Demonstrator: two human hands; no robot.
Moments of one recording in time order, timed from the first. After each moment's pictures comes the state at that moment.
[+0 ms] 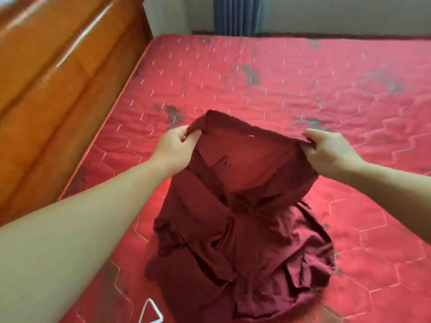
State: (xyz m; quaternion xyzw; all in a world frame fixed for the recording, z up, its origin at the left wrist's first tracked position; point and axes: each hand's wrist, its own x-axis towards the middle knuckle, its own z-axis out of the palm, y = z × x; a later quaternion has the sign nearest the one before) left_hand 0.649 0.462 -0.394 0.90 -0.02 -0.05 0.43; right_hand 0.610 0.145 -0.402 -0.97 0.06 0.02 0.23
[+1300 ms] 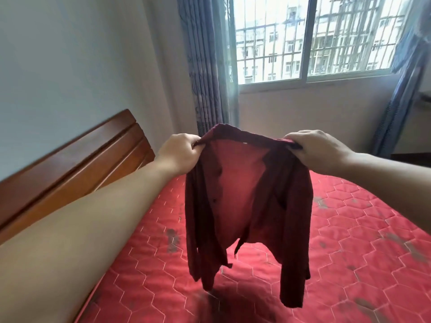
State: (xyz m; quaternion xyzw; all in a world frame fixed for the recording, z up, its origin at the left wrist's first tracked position) left_hand 0.636 0.346 0.055 0.94 -0.19 0.14 0.26; right_hand 0.575 0.039 0.037 -0.96 -0.09 -0.20 0.14
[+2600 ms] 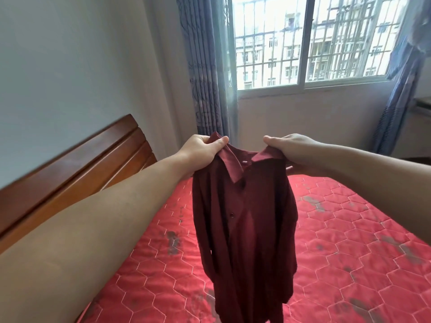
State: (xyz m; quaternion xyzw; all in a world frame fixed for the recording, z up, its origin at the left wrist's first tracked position) left_hand 0.609 0.310 0.076 0.82 -0.12 -0.02 0.55; right_hand 0.549 0.093 0.081 -0.80 0.09 0.05 0.60
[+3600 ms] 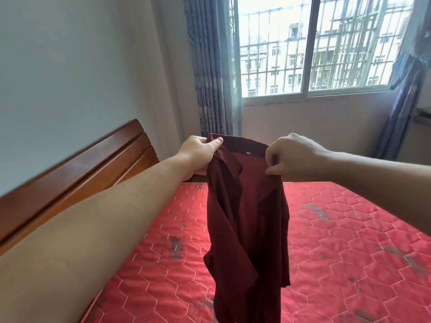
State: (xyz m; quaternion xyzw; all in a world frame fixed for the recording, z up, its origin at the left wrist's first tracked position) left_hand 0.601 0.326 0.096 0.83 -0.08 0.00 0.56; right_hand 0.552 0.097 0.092 -0.97 -0.16 -0.17 0.07
